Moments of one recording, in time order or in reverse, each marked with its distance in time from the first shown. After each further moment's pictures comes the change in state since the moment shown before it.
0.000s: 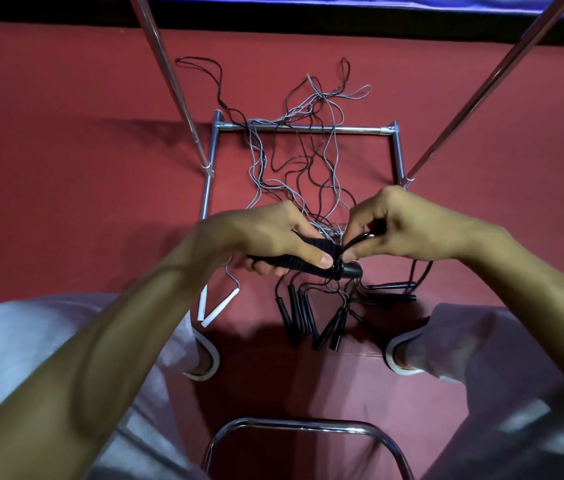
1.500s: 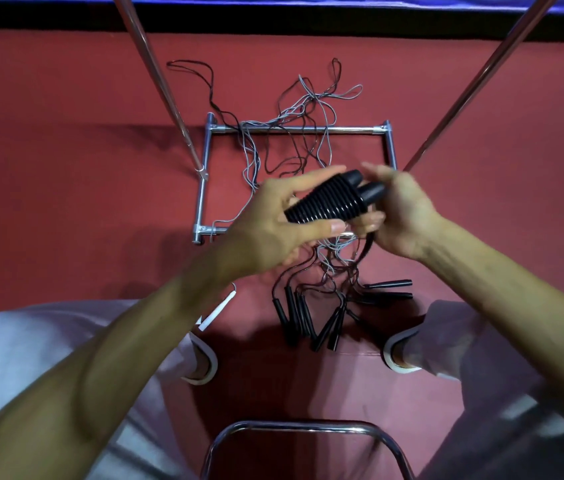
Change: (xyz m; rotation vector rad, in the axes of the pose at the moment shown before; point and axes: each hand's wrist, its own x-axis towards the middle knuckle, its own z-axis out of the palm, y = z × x) left_hand -0.015 0.026 0.036 -0.409 0.416 0.514; right_hand 0.016 0.007 0.016 1.405 0.377 0.380
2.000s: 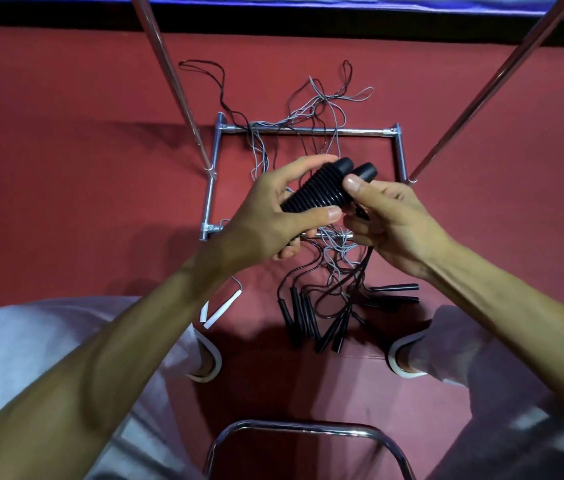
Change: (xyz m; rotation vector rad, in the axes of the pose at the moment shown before) left_hand 0.003 -0.005 -0.021 -0.046 0.061 0.008; right_hand -0.014 0.014 0.017 -0.261 -0.081 -0.293
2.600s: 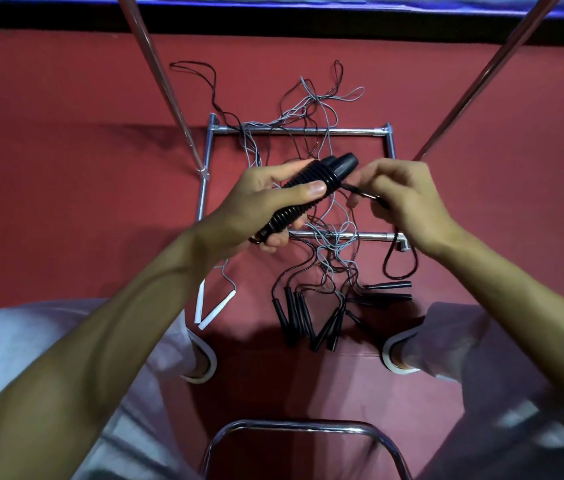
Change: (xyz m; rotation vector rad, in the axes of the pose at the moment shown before) left_hand 0.012 -0.001 -0.009 -0.149 -0.104 -0.163; right_hand 0.003 -0.015 -0.029 -0.518 0.216 -0.190
